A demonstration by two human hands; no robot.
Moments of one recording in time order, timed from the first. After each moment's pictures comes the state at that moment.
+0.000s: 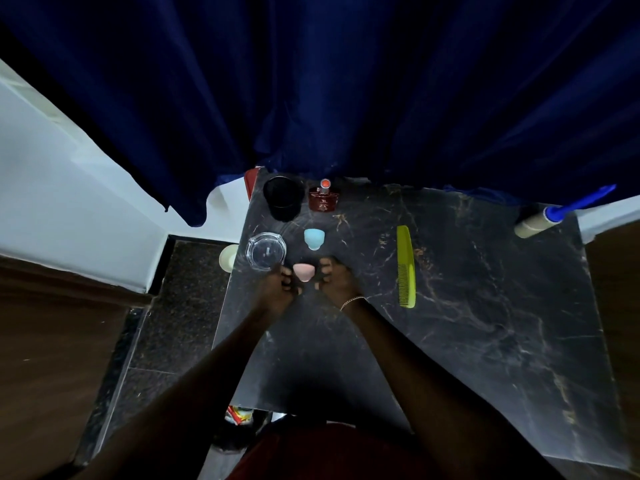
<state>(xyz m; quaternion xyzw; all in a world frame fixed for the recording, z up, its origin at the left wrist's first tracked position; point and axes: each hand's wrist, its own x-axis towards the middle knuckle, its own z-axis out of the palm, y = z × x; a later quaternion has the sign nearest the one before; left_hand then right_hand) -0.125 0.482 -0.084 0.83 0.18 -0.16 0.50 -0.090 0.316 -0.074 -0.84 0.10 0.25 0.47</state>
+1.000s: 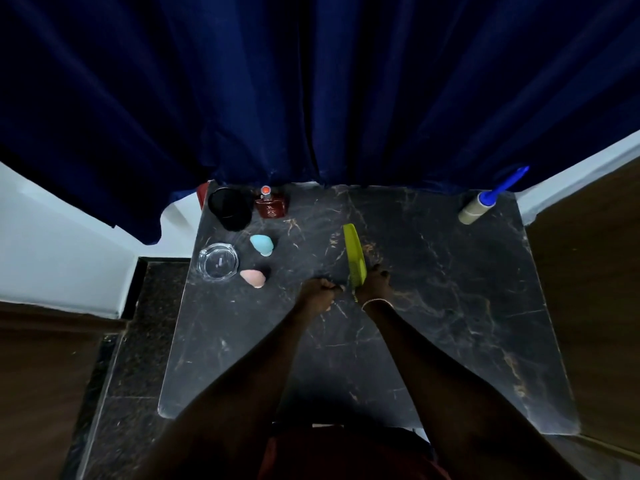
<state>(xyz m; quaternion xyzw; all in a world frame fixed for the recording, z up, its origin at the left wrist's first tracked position) -0.111 0.285 -0.072 0.74 0.23 -0.32 0.55 -0.107 0.143 -0.073 -0.91 0.26 0.21 0.24</state>
